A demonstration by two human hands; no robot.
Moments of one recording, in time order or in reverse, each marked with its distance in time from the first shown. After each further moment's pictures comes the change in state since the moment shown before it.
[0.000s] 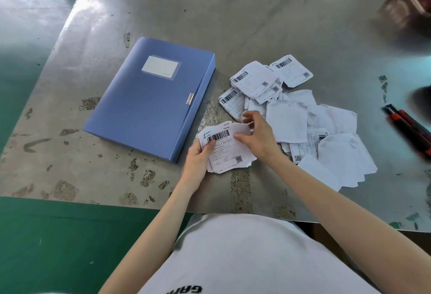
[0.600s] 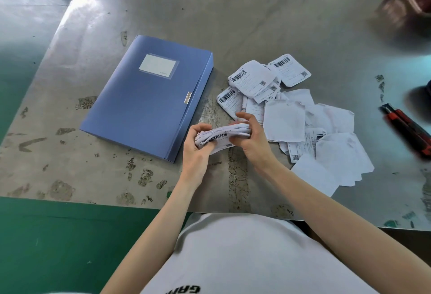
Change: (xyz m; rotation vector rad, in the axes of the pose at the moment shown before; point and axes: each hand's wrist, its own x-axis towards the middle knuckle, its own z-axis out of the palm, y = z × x) left_hand -0.009 0.021 0.011 0.105 0.060 0.275; right_hand -0.019 -0.008 0.012 0.542 -0.031 0.048
